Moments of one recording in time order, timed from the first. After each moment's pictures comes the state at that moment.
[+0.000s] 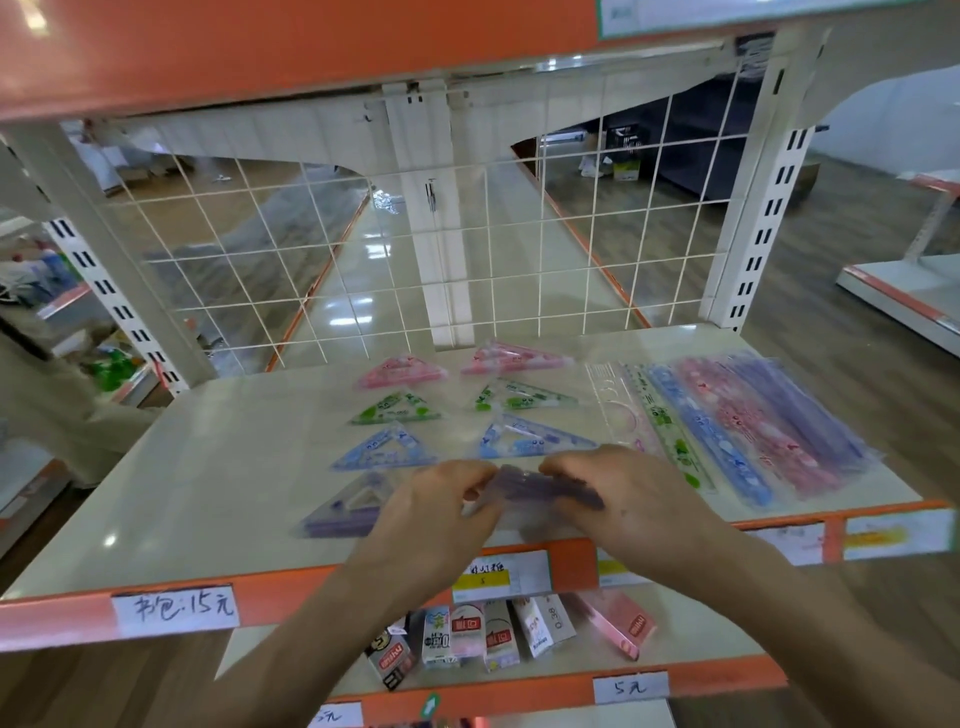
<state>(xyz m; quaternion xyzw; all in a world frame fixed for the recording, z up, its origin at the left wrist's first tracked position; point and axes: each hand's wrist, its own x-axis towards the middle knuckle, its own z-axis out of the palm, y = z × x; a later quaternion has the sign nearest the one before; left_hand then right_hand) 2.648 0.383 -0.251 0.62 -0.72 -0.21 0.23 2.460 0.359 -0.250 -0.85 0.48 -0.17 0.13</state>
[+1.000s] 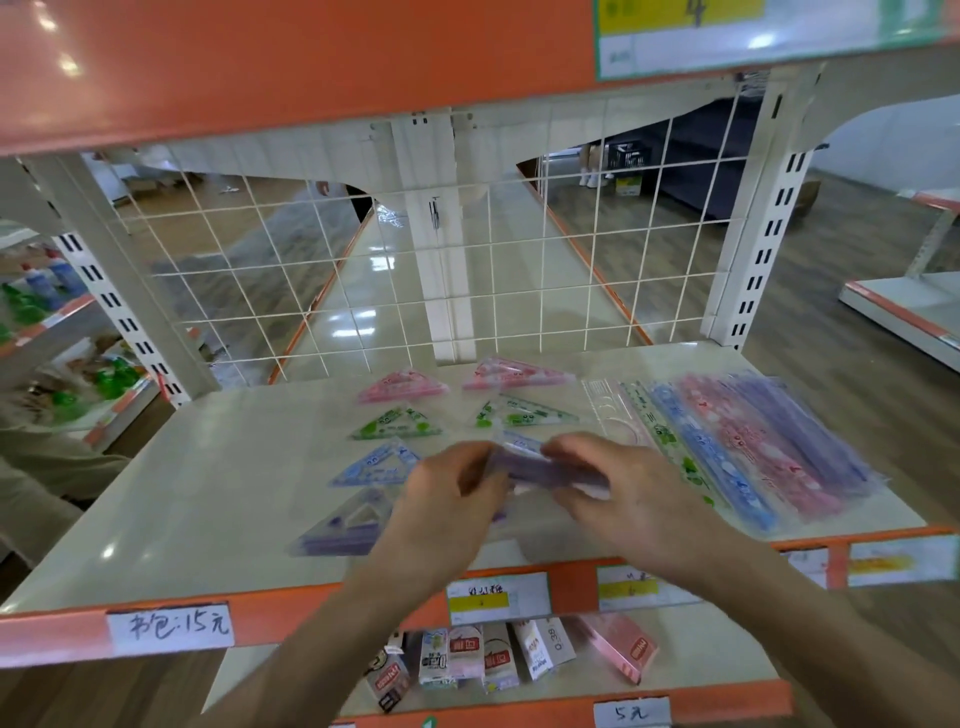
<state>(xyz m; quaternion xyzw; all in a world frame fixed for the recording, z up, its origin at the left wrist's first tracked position) 2.639 0.373 -0.242 0.60 -0.65 -0.30 0.36 2.458 0.351 -0.241 -0.82 0.47 -0.26 0.18</state>
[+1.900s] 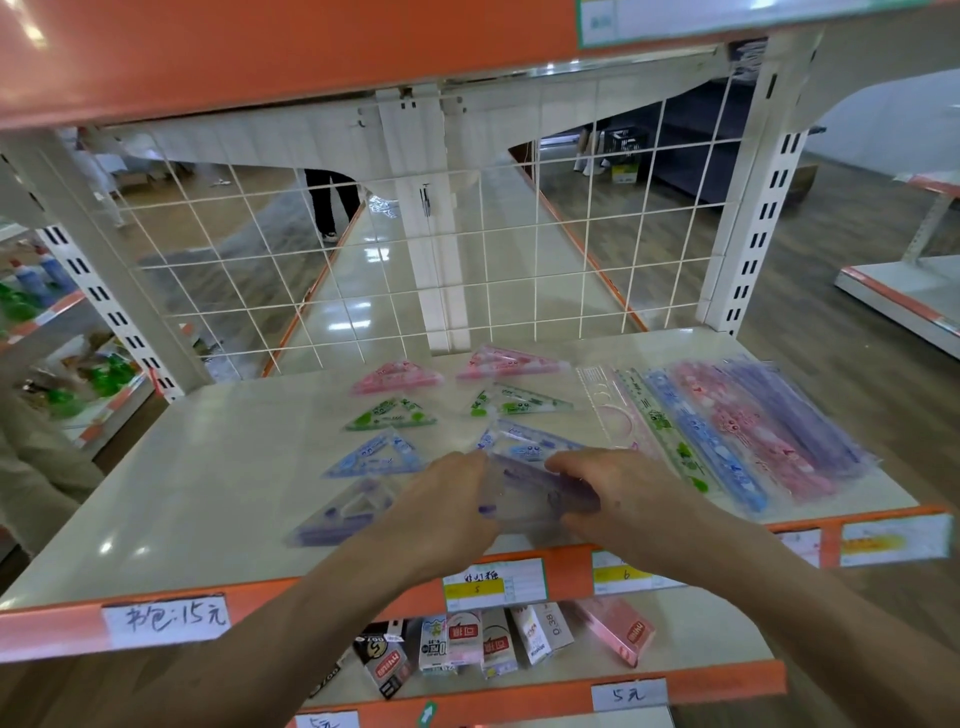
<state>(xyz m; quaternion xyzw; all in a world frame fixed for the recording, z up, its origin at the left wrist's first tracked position) 2.641 0.359 -0.246 0.64 -0.74 -0.20 0.08 2.455 0.349 -0.246 -0.84 0.49 -0.12 0.19</state>
